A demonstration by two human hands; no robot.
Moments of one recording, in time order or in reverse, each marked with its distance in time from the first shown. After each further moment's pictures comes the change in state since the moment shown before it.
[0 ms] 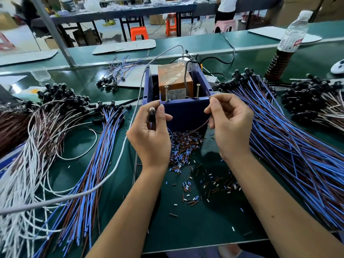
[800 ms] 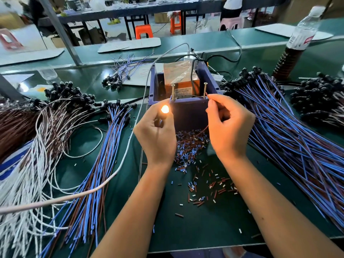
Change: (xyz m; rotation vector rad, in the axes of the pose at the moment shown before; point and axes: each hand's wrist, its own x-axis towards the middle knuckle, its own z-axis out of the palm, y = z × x) left_hand 0.006 -0.001 0.002 -0.003 -0.024 -0.053; right_hand -0.004 -0.001 0.018 -0.440 0.139 -0.346
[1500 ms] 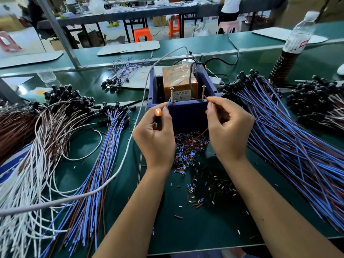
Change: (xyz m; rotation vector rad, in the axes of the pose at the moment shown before) left_hand -0.003 0.004 -0.002 0.030 0.033 -0.036; right_hand 0.000 -0.003 -0.004 -0.003 -0.012 0.019
